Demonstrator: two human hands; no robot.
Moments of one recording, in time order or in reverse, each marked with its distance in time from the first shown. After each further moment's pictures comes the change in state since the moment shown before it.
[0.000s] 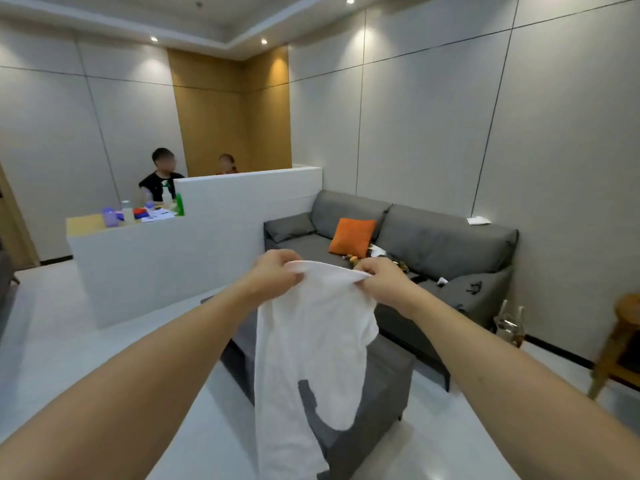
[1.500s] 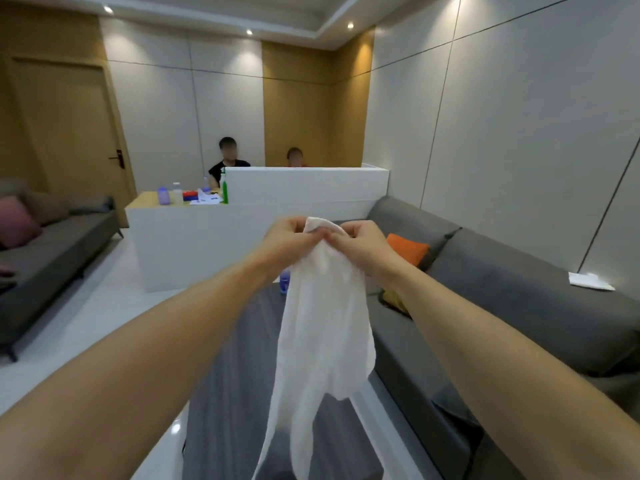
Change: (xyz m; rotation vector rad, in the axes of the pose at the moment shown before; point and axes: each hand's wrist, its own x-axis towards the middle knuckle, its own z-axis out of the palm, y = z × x) left_hand 0.395 0.173 0.288 -0.310 0.382 -0.051; right_hand 0.390 0.233 -0.245 0.400 -0.279 -0.347
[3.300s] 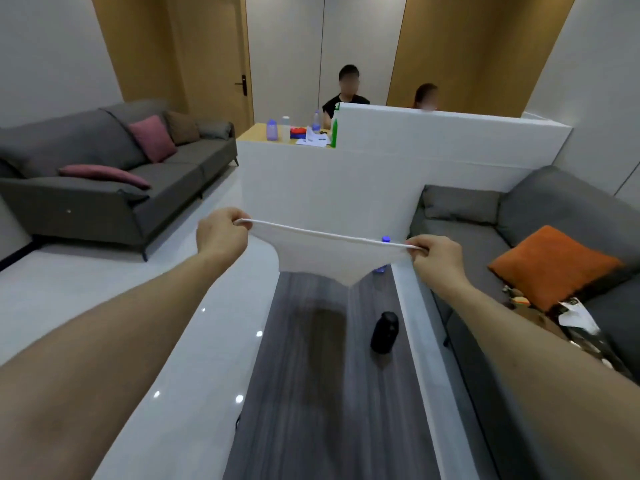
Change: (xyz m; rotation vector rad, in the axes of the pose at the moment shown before) left_hand 0.152 -0.279 -0.244 0.632 0.765 -0.432; right_hand 0.304 0.220 0.146 -0.451 -0.027 -0.054
